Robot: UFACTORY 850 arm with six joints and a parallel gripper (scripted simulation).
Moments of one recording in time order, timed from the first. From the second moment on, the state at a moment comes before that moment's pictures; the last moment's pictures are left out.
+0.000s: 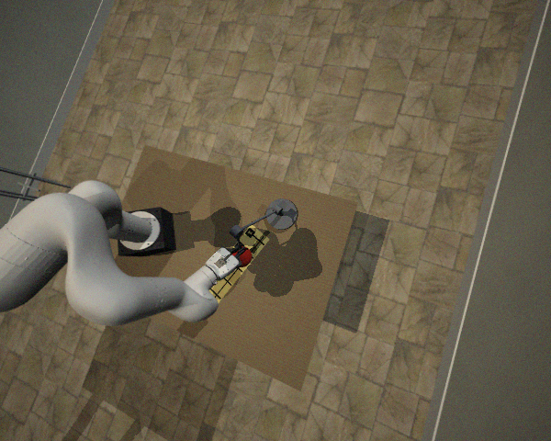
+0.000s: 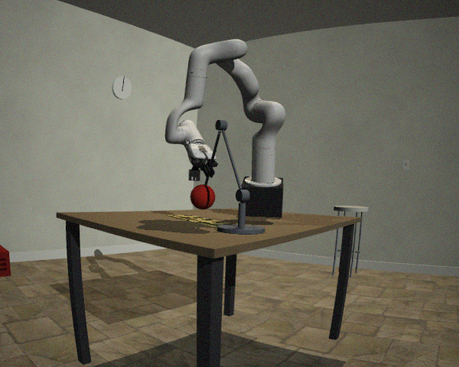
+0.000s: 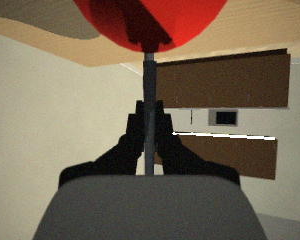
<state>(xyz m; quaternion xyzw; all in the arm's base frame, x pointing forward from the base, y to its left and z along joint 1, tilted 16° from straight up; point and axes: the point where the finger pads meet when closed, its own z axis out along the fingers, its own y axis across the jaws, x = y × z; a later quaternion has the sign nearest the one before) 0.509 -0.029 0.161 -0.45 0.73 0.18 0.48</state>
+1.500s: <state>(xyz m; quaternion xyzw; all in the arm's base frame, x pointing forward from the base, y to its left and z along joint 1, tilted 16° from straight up) 0.515 -0.020 0.162 -0.45 0.73 0.18 0.48</state>
